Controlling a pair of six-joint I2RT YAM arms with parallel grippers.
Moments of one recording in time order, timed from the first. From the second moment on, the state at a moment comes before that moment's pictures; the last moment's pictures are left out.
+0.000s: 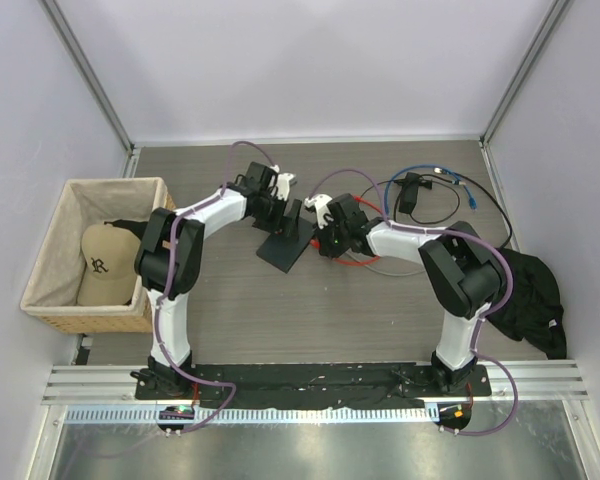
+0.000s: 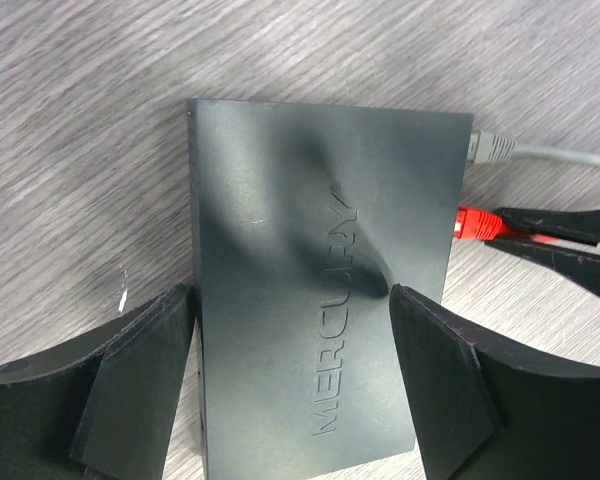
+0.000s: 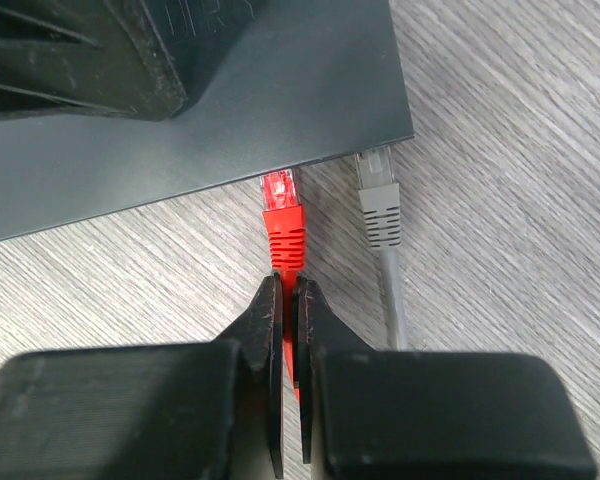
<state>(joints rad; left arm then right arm) -0.43 2.04 1.43 -0.43 0.37 -0.07 0.60 1.85 1.06 -0.06 -0.16 -0.06</state>
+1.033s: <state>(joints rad) -0.35 1.79 1.48 -0.60 0.07 -0.09 0.35 1.65 1.25 -0.21 0.08 0.14</state>
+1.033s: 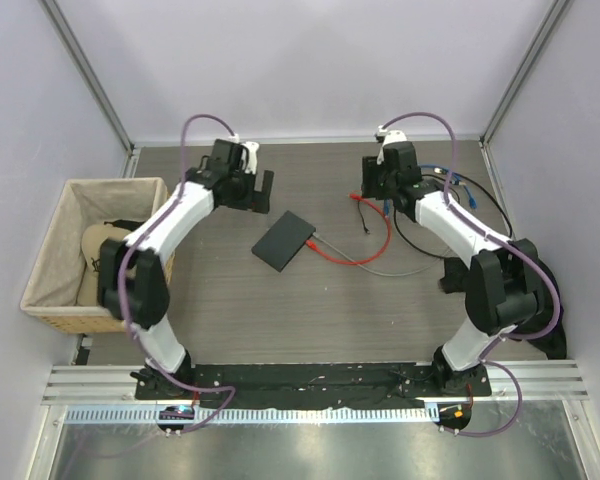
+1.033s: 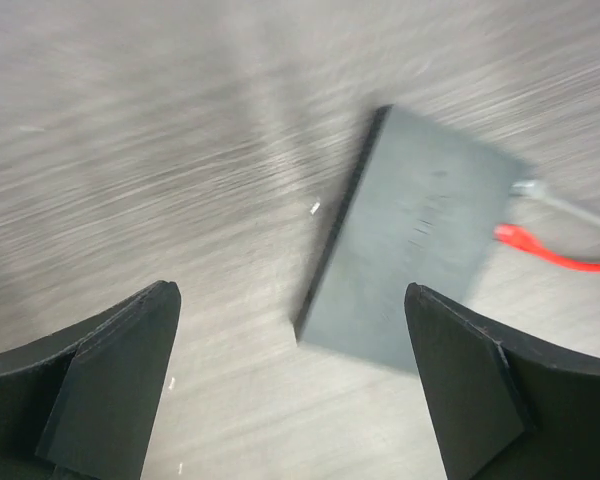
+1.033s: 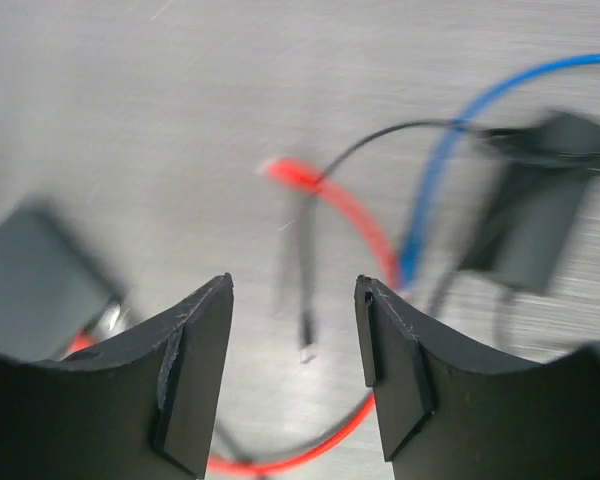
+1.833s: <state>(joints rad) -0.35 1.15 0.96 -0.48 -0.20 -0.15 0.23 2.18 1.64 -0.40 0.33 0.33</state>
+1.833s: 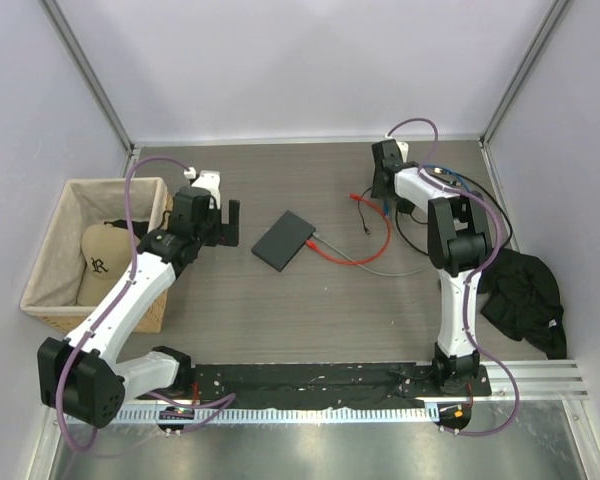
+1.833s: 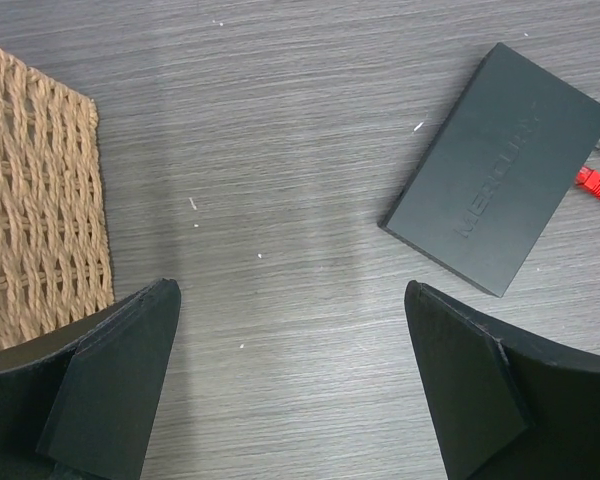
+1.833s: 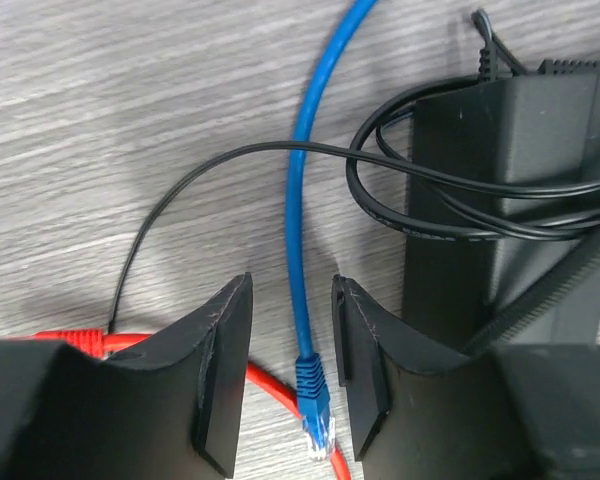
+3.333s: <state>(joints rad) -0.41 1.18 0.99 -0.48 0.03 -0.26 0.08 1.31 1.03 -0.34 -0.38 0.46</state>
